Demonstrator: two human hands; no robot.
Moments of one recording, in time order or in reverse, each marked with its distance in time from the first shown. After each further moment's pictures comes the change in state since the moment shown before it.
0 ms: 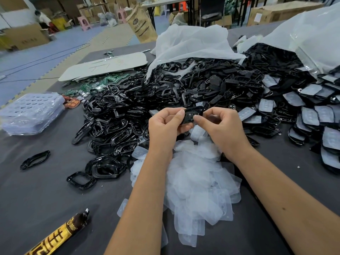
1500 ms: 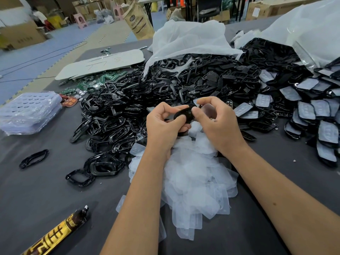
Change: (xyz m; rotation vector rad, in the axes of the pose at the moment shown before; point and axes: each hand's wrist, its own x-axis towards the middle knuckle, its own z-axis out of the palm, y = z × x) left_hand -0.002 -0.002 -0.001 0.088 -0.058 0.066; right_hand -0.001 -0.001 0.003 -0.048 0.015 -0.127
